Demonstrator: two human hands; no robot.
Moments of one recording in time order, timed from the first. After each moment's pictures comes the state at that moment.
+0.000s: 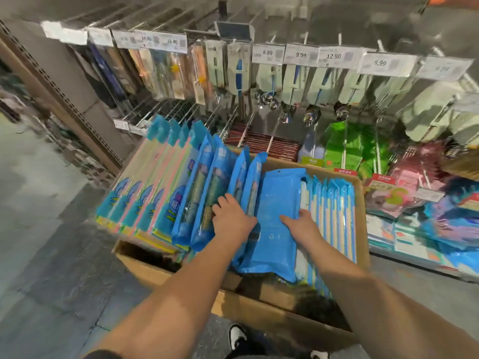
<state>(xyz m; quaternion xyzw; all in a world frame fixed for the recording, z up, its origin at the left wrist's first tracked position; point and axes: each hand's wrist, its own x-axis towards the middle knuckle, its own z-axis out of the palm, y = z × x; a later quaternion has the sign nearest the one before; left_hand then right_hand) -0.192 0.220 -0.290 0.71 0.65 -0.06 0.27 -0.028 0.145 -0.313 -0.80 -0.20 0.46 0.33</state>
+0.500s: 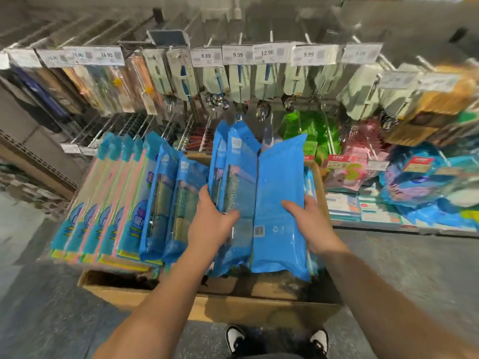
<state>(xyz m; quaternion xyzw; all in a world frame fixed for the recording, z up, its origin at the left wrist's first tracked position) -0.193 0.183 -0.225 0.69 0.57 0.14 0.42 0.000 0.079 -0.249 -0.73 -0.16 0.43 0.51</state>
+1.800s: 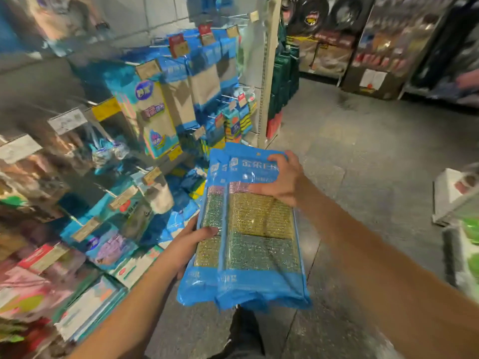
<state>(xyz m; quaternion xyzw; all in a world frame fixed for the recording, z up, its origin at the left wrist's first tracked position) 0.467 -0.411 -0.212 0.68 0.07 -0.21 0.70 0.541 -0.664 -0.141 -0.94 0.02 0.07 0.34</state>
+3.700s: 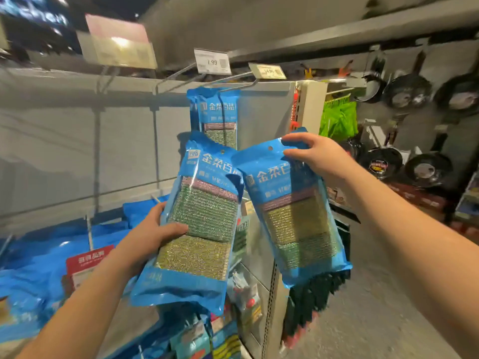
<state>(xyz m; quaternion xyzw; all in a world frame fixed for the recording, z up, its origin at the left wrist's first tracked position) 1.359 -0.617 -0.010 0.71 0.04 0.11 0.70 1.513 -0.927 0.125 -0.83 -0.27 -0.12 0.47</state>
